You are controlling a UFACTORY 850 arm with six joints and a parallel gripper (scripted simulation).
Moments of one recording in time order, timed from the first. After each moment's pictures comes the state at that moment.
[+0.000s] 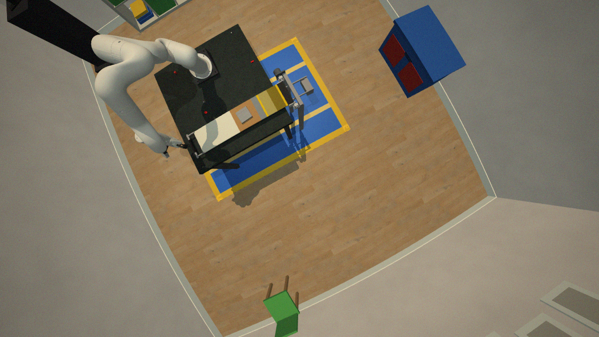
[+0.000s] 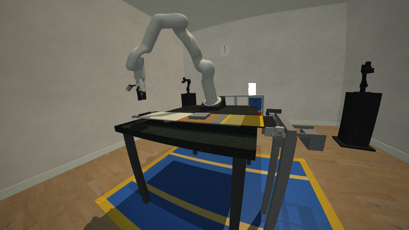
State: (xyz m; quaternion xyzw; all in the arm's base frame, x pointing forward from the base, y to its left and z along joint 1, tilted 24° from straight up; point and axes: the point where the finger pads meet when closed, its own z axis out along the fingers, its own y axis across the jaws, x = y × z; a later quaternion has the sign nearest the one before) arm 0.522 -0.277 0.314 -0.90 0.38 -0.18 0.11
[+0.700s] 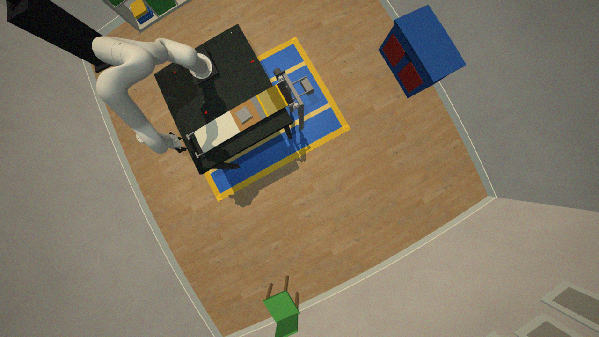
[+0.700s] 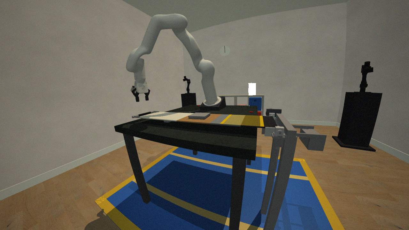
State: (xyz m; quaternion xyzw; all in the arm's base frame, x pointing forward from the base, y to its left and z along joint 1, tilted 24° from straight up) arm 0.526 -0.276 0.305 -0.76 0.61 -0.15 0.16
